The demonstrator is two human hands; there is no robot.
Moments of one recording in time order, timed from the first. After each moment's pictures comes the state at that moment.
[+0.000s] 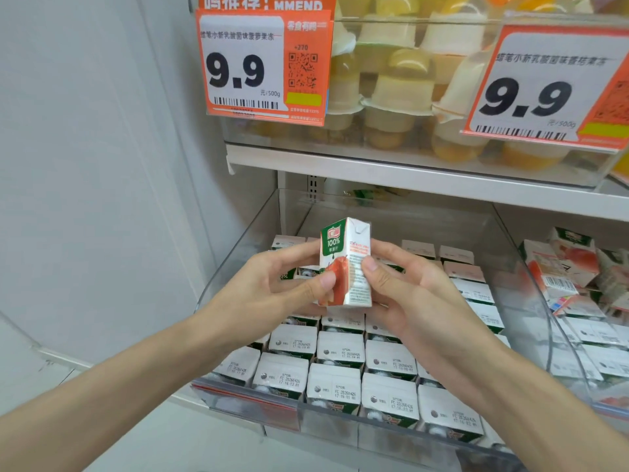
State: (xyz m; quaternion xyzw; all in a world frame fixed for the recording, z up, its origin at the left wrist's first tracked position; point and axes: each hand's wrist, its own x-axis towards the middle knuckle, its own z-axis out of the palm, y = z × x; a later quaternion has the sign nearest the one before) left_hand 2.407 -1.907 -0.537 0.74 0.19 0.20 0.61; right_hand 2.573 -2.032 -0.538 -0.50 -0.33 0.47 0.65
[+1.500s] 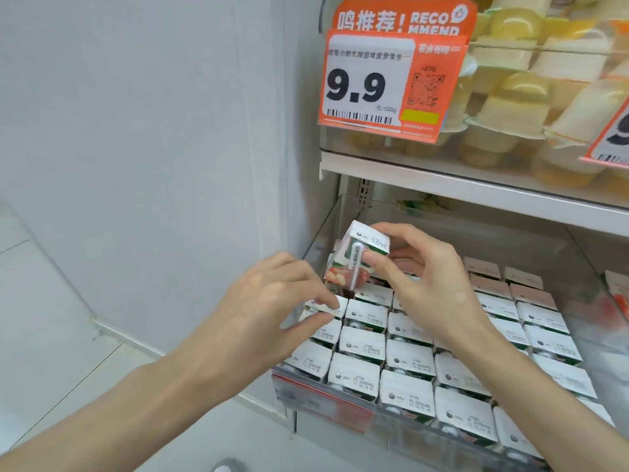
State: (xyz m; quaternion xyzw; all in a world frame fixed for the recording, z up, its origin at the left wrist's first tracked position) left_hand 2.325 -1.884 -0.551 0.93 0.19 0.28 0.11; right_hand 2.556 -1.964 -0.547 -0.66 -0.56 0.11 0.49
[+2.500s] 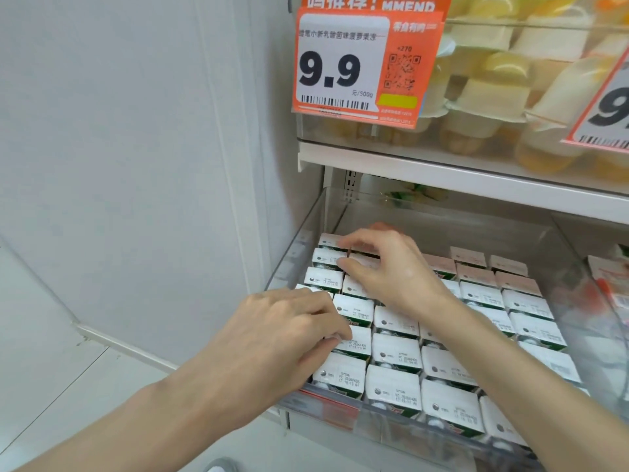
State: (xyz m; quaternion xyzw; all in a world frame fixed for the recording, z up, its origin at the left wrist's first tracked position) left_hand 2.343 -1.910 -0.557 0.96 0.16 0.21 0.05; right_hand 2.570 -1.935 -0.558 -0.73 -0.61 0.07 0.30
